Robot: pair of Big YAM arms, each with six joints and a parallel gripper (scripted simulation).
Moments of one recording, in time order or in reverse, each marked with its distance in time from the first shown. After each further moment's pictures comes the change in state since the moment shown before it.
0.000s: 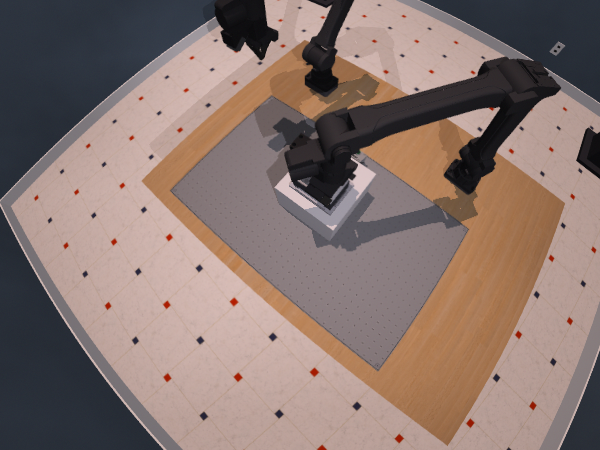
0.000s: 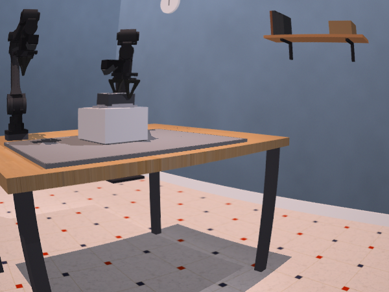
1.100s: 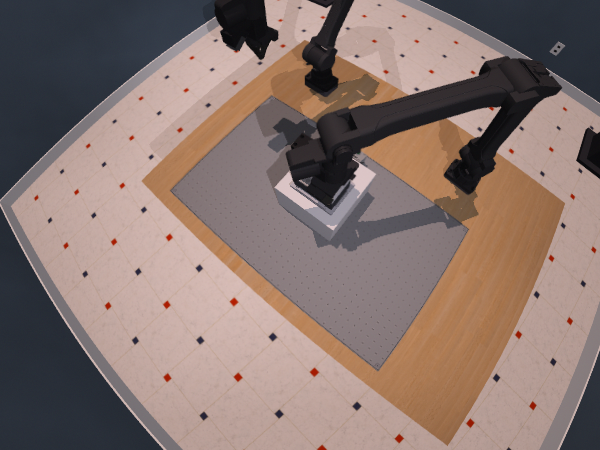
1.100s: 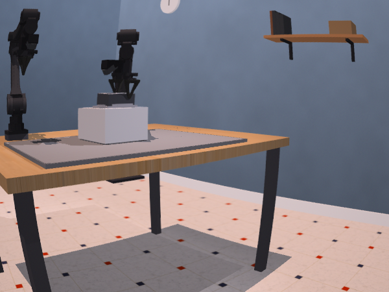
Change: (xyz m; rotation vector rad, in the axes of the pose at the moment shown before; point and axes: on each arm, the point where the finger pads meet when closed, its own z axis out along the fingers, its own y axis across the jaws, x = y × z) left arm 0.002 -0.003 0.000 0.002 0.001 -0.002; right arm -0.001 0.000 -0.002 0.001 -0.004 0.001
